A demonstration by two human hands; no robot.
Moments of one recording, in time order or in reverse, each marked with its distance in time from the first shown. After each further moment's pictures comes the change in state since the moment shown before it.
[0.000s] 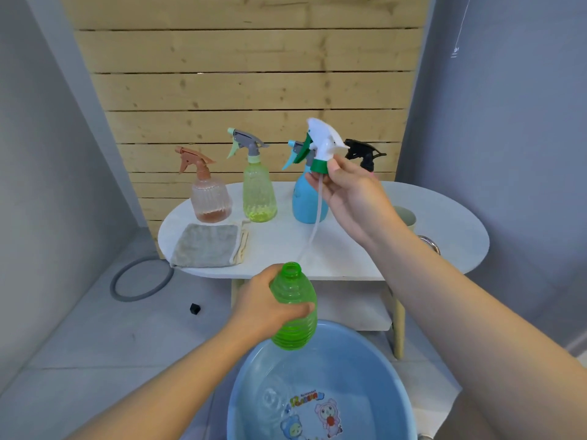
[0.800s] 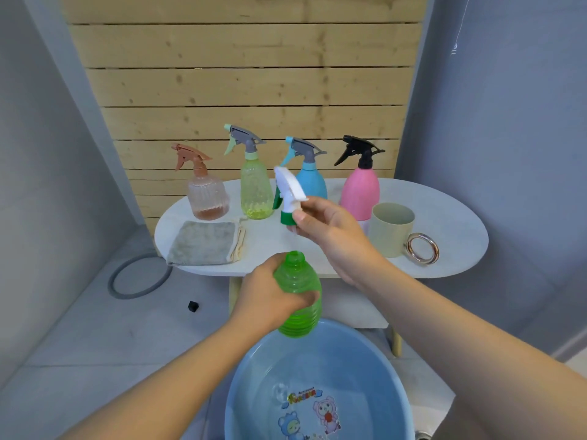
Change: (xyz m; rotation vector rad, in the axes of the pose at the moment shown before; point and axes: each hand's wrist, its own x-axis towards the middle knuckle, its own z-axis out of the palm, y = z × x) left_hand 0.002 0.016 0.007 0.049 0.057 0.029; right_hand -0.034 0.037 -0.007 -0.508 -0.096 0.029
